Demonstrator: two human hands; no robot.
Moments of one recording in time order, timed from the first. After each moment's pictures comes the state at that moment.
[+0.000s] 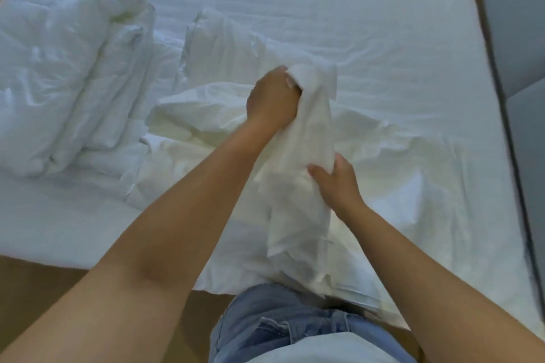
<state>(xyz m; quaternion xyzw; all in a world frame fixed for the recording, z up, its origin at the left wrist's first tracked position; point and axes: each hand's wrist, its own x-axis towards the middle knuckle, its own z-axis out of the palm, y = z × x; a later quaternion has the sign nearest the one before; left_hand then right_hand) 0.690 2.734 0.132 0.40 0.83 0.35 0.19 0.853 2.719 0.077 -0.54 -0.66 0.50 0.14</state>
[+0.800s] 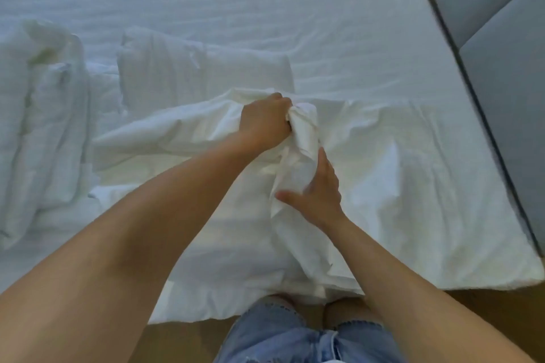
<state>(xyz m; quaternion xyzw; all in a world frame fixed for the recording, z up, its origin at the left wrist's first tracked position) 0.721 2.784 0.075 0.67 0.73 0.09 0.12 0.879 2.717 0.038 -0.62 -0.64 0.43 0.09</state>
